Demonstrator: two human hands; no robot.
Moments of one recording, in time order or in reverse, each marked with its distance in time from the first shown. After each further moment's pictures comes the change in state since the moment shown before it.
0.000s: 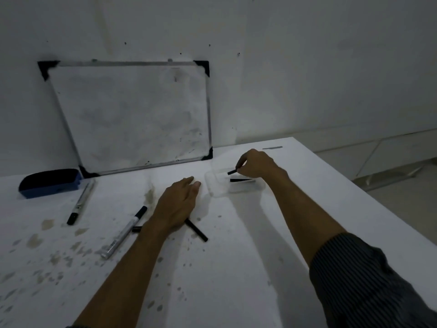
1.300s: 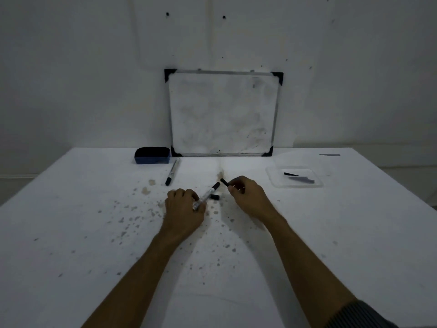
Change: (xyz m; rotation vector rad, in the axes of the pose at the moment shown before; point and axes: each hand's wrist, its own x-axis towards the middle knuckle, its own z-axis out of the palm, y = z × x) left_hand -0.161 -0.068 -0.078 0.211 0.384 -0.165; right_hand -0.145 -0.124 0.121 0.512 -0.003 -0.365
